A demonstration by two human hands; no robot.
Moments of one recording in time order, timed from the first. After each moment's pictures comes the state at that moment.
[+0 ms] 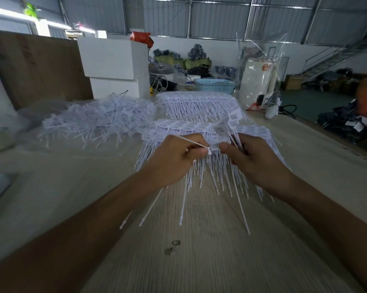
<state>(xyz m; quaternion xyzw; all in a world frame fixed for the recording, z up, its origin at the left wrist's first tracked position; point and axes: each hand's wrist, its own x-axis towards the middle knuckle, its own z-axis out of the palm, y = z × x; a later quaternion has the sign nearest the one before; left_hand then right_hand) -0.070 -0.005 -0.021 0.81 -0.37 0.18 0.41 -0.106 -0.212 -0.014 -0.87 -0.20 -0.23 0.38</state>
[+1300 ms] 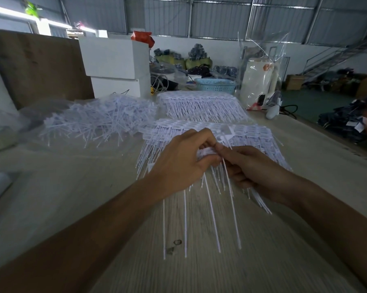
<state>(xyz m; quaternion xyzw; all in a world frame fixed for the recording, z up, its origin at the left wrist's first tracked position) -0.085 -0.016 -0.023 0.81 -0.37 0.26 0.38 -0.120 -0.201 -0.008 -0.78 -0.09 0.05 0.61</state>
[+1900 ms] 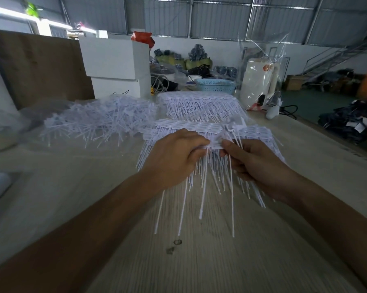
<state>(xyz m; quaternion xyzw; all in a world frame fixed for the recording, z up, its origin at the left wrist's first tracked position) -0.071 -0.001 -0.021 0.85 -0.36 0.30 0.26 -0.114 -0.207 -0.009 -0.78 -0.11 -0.03 0.62</state>
